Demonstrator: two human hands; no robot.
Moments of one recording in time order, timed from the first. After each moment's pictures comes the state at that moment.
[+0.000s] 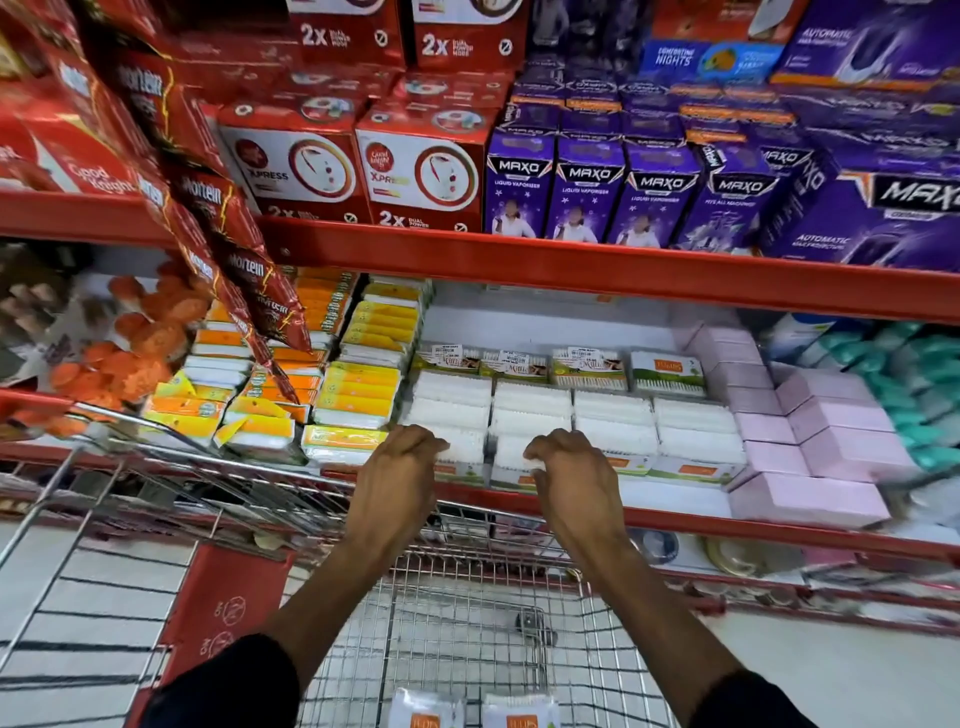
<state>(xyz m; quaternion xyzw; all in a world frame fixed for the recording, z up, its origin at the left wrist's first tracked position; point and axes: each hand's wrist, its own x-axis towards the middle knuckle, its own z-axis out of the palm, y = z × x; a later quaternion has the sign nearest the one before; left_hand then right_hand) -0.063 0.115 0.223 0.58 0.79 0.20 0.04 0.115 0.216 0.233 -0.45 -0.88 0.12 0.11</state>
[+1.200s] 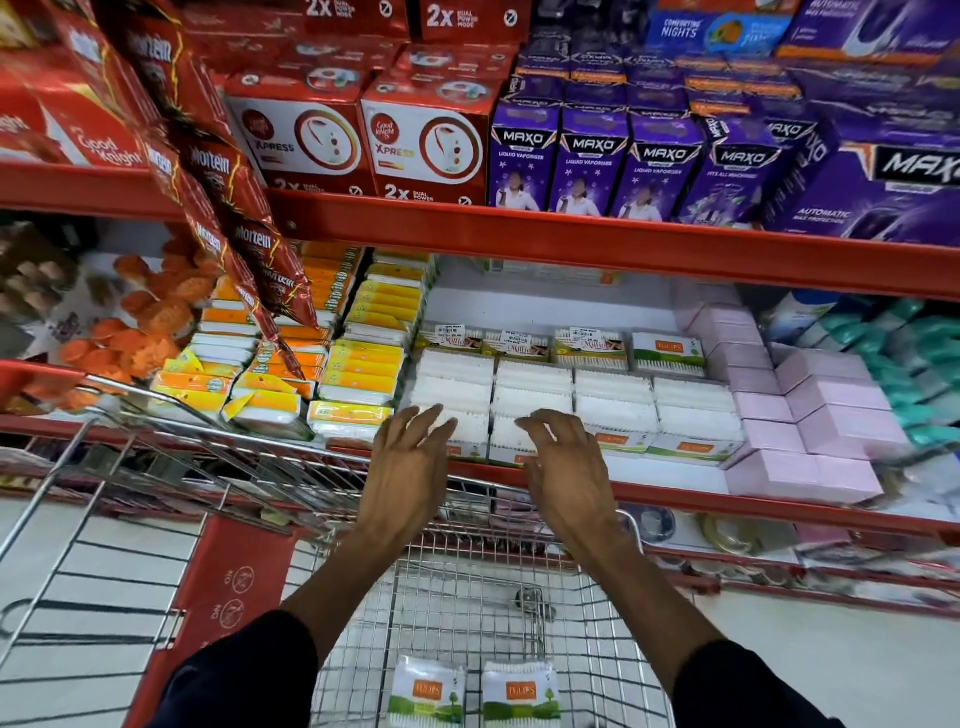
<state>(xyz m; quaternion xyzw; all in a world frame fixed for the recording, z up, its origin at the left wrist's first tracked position) -0.057 0.106 0.189 0.58 0.79 0.20 0.01 0.122 0.210 0.202 -0.40 -0.90 0.12 0.15</state>
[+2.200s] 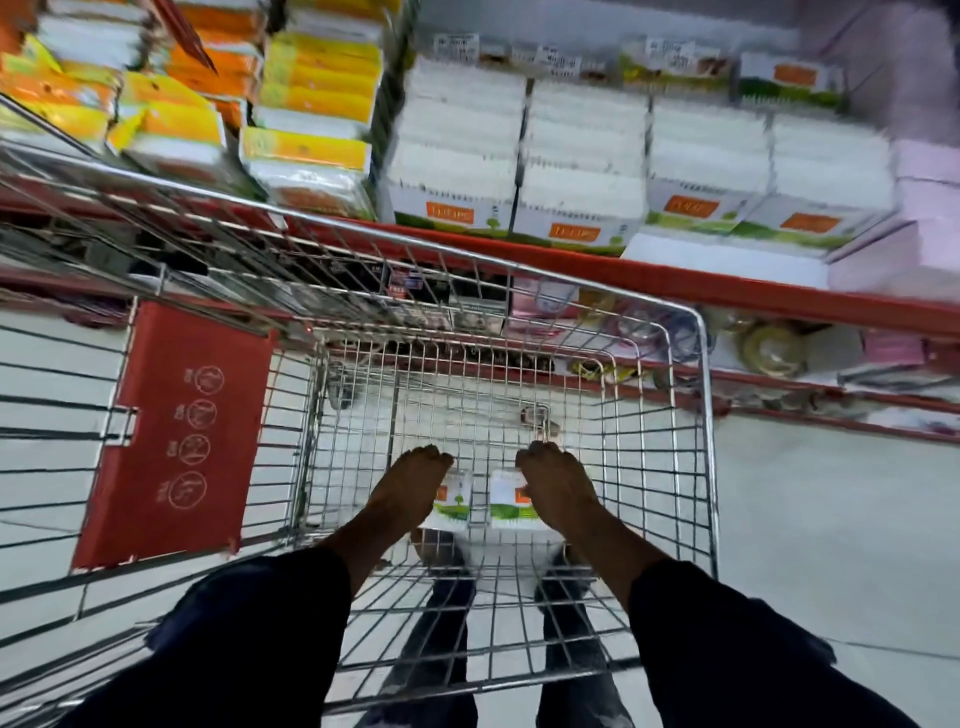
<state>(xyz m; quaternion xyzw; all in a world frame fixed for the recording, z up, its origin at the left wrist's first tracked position) 0.017 -0.042 -0.049 0.56 0.74 -0.07 0.37 0.197 0.075 -0.030 -0.32 -0.89 0.20 -0.26</state>
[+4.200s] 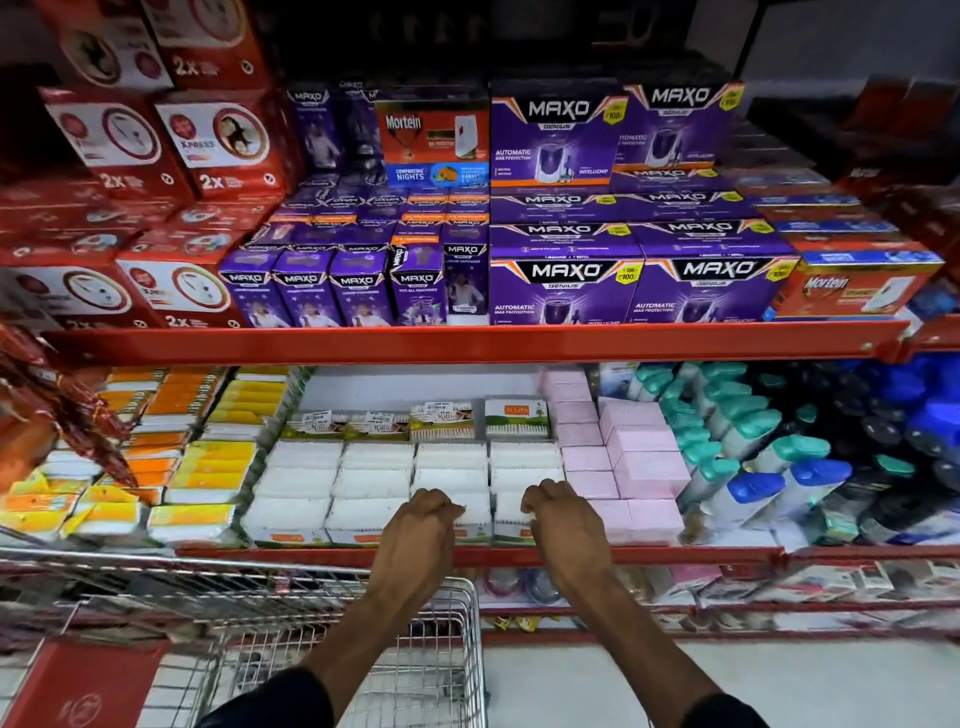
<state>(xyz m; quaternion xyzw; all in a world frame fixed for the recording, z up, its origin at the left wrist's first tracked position) 0.132 0.211 0.235 0.64 0.74 0.18 0.06 0.303 0.302 0.238 -0.47 -0.87 0.13 0.07</state>
